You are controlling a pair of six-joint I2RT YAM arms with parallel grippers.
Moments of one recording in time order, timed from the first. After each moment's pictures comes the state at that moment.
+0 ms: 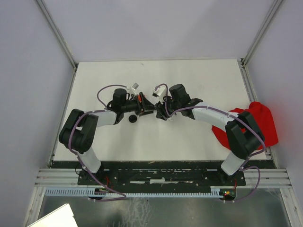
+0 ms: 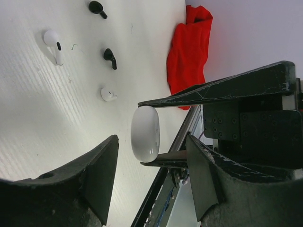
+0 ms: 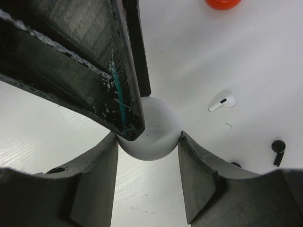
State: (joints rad) left arm -0.36 1.72 0.79 0.51 0.78 -0.90; right arm 0.63 1.68 1.10 -0.13 -0.37 -0.22
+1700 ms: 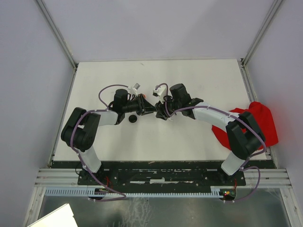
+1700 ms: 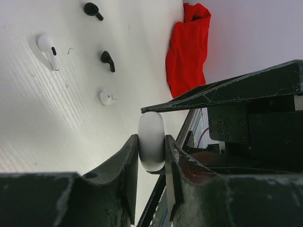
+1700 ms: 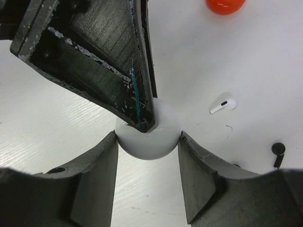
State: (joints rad) left arm -0.37 1.76 0.79 0.58 0.79 -0.90; right arm 0.63 1.67 1.10 -0.13 -0.39 -0.22
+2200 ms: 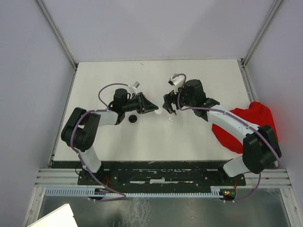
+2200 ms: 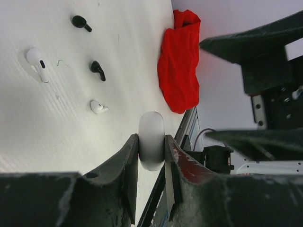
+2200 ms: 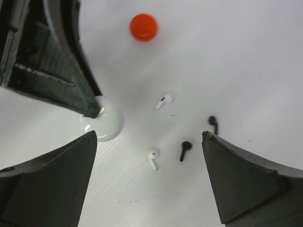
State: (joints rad) left arm -0.38 1.76 0.79 0.65 0.79 -0.93; right arm 0.54 1.50 1.02 -0.07 -0.30 -0.10
